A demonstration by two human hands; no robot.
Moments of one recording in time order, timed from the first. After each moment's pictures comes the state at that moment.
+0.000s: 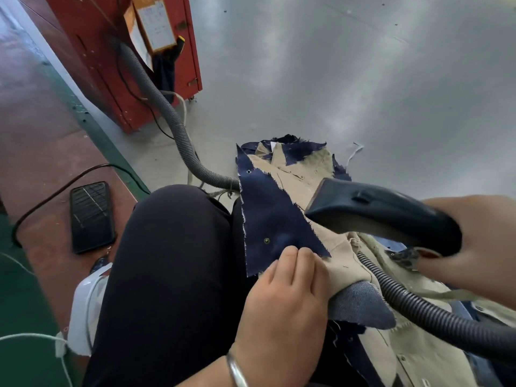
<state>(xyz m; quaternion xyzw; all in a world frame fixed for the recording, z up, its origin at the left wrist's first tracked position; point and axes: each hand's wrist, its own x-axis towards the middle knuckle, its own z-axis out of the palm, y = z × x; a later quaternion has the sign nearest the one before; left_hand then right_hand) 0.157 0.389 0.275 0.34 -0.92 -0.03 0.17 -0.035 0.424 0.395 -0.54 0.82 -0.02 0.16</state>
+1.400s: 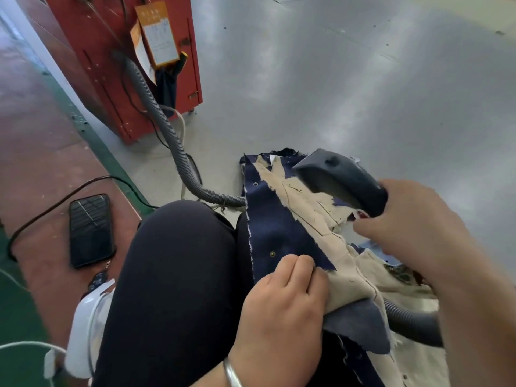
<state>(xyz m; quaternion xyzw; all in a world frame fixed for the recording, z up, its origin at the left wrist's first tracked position) 0.165 0.367 0.280 0.31 -0.92 -0.14 0.19 -0.013 0.364 0.362 -0.45 0.88 -0.09 0.11</state>
